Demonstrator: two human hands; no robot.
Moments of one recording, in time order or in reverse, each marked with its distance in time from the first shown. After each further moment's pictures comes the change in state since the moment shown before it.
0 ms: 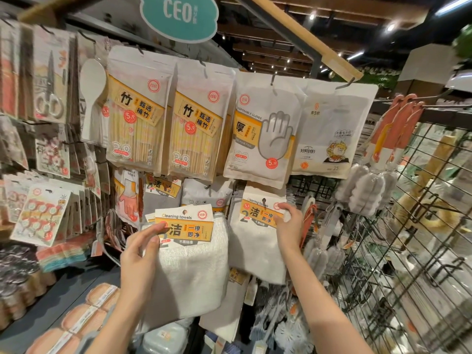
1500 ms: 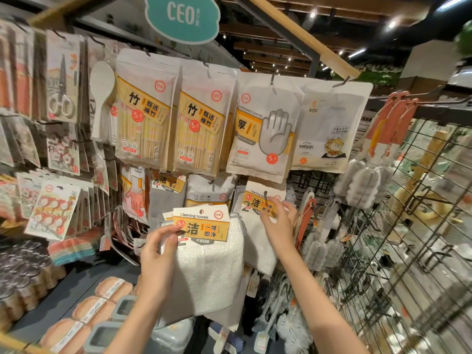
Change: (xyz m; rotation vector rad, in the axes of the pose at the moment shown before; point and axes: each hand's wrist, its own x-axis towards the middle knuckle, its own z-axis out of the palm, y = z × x) left_hand -0.027 0.015 0.010 -0.047 -0.012 -0.031; right_hand -0.050 -0.034 -0.010 -0.076 -0.221 -0.069
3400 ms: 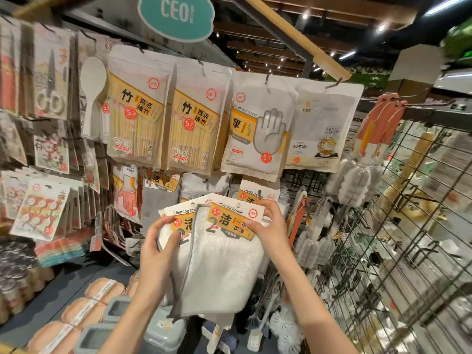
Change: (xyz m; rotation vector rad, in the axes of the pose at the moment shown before) left_hand -0.001 0.004 0.002 -0.091 -0.091 -0.029; right_hand -0.026 -0.021 -0.008 0.203 -0.101 -0.003
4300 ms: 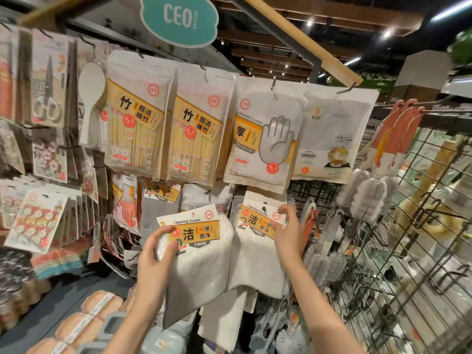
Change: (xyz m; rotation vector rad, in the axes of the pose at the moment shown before) left_hand 0.028 -0.020 0.007 0.051 0.048 0.004; right_hand 0.065 0.051 -0.006 -0.283 0.297 -0.058
